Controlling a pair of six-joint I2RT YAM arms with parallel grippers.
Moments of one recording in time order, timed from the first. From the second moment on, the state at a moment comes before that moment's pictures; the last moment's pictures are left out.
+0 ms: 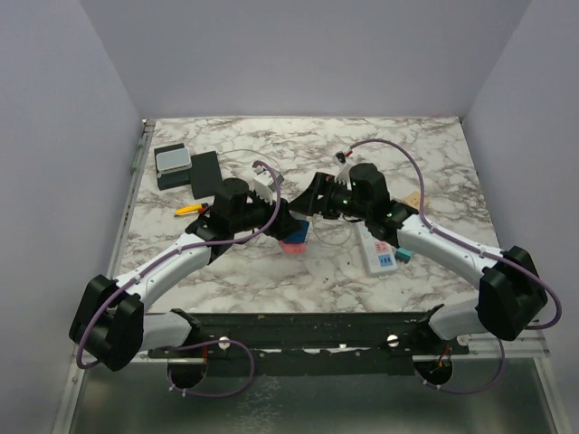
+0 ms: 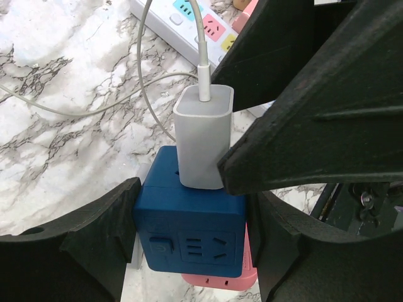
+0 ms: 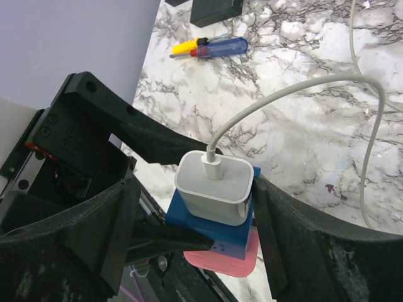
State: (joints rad) left arm -0.56 1.23 0.74 0.08 0.46 -0.24; right arm 0.66 1.40 0.94 0.08 -0.31 0.77
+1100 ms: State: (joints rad) left arm -0.56 1.23 0.74 0.07 0.45 -0.25; right arm 0.74 1.43 1.00 -0.04 -0.02 0.73
